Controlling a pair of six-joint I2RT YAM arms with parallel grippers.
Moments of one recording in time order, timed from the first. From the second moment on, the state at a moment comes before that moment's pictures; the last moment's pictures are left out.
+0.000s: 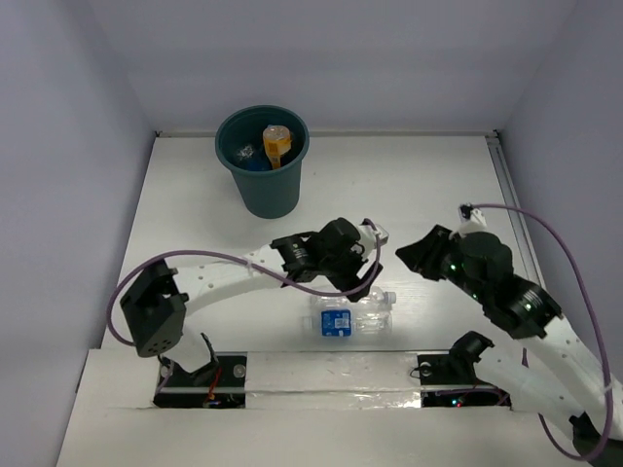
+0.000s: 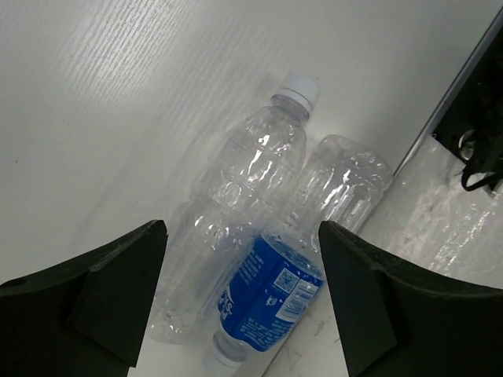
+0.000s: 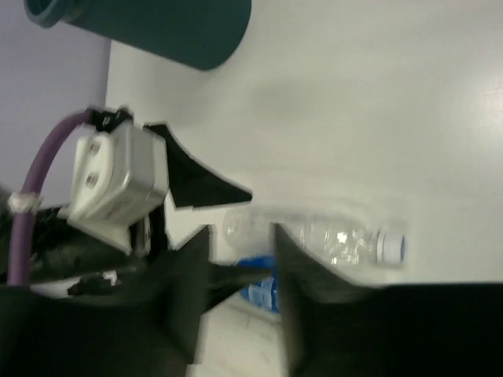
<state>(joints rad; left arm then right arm) -1.06 1.50 1.12 -0.40 0.11 -0.21 0.66 0.65 0.85 -0.59 0.16 0.82</state>
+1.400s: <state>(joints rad) -0.92 1.73 1.12 -0.37 0.01 -0.13 0.68 0.66 0.51 -0.73 -0.24 1.05</state>
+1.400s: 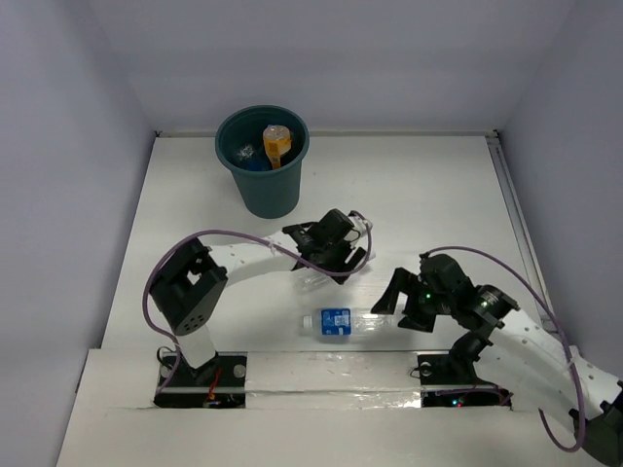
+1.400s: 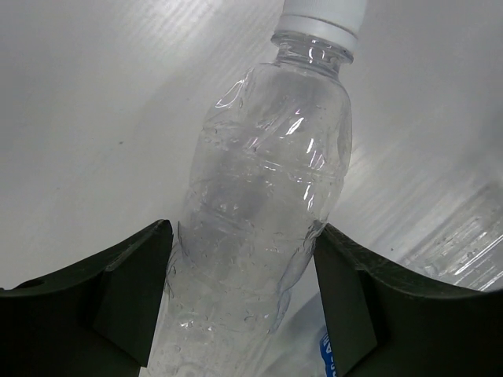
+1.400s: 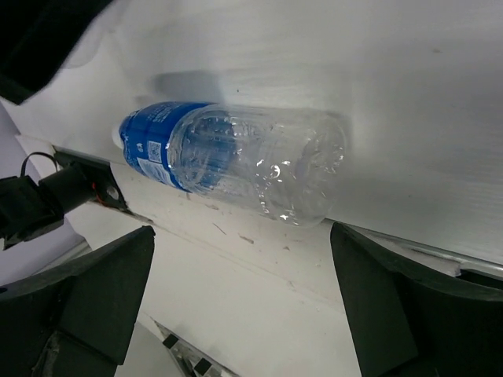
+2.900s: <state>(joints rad) -0.70 1.26 1.38 -0.60 0.01 -0.31 0.84 1.01 0.95 -0.82 -0.04 0.74</state>
